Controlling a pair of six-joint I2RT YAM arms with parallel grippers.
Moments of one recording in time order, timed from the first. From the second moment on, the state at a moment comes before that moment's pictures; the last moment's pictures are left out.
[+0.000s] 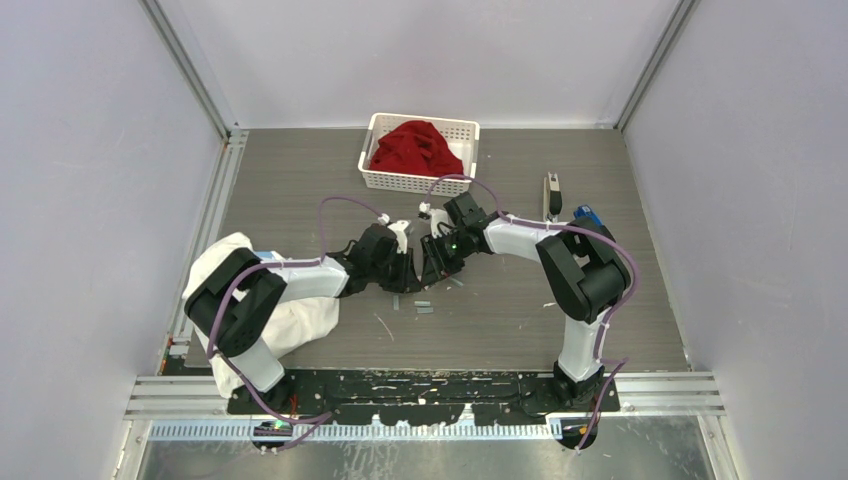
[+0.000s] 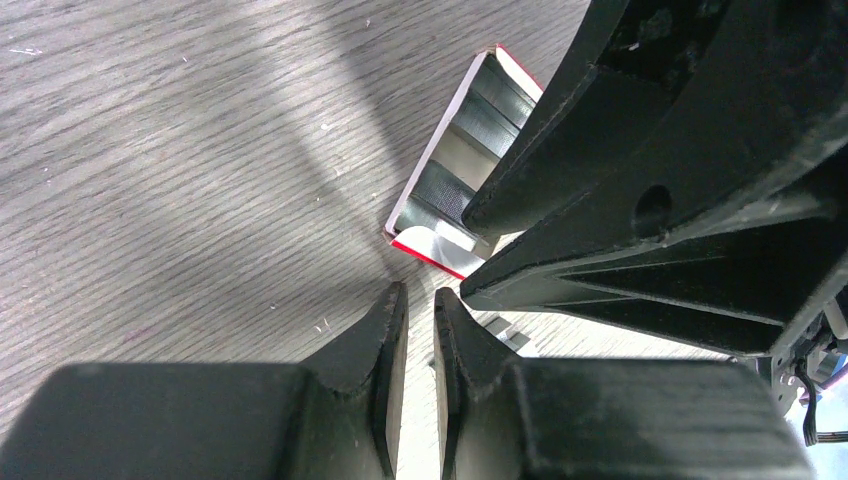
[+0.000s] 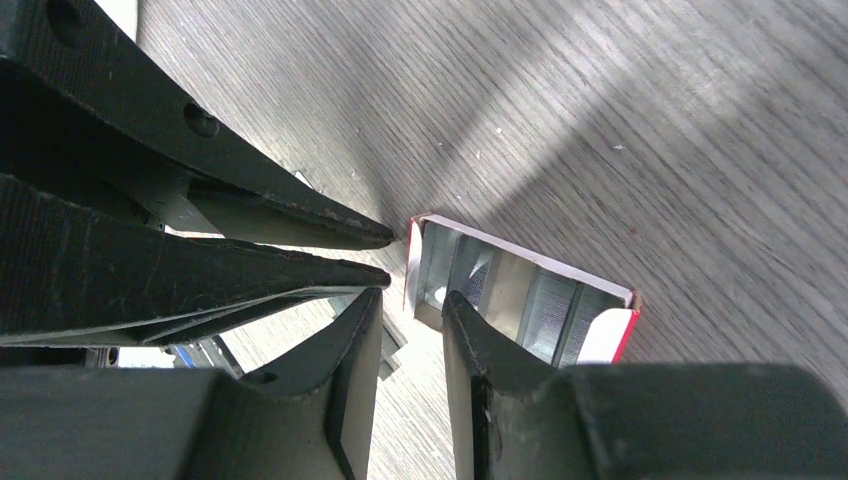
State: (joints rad) left arm -0.71 1.66 0.75 0.12 0.22 -0.53; right arm 0.57 1.87 1.09 -0.29 -0.61 0.17
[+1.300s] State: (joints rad) left arm -0.71 1.66 0.75 0.12 0.22 -0.53; right arm 0.56 1.84 1.09 -0.31 -0.60 0.14
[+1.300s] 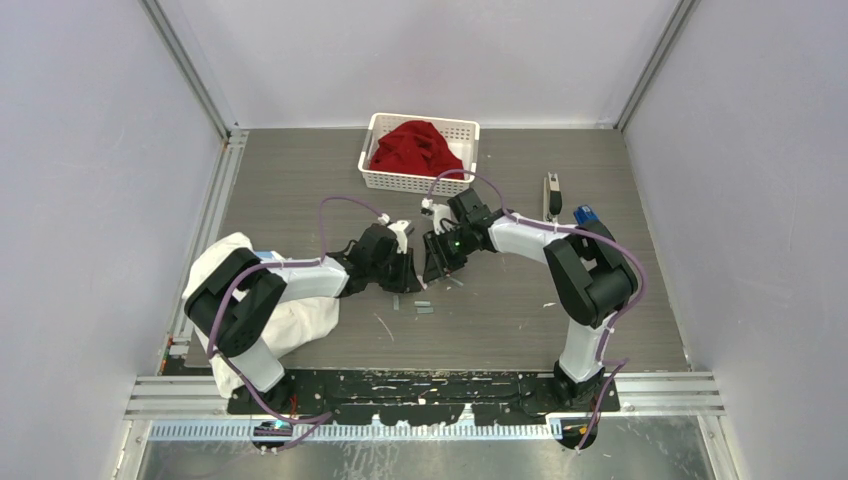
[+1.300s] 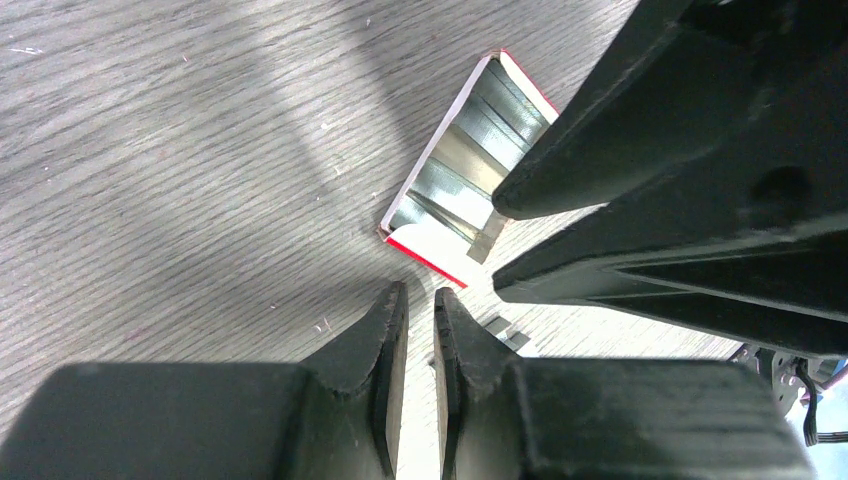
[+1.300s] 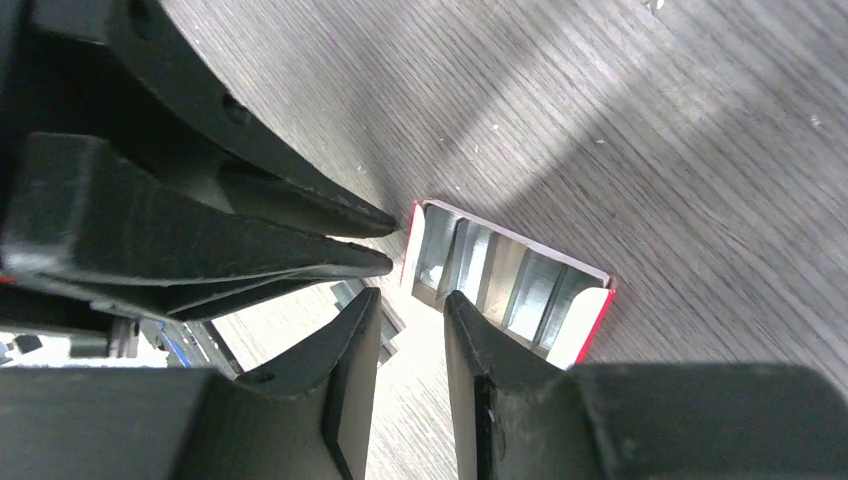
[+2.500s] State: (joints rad) left arm -0.71 1.66 0.75 0.11 0.22 -0.53; right arm 0.56 1.84 1.09 -0.31 -0.57 0.13
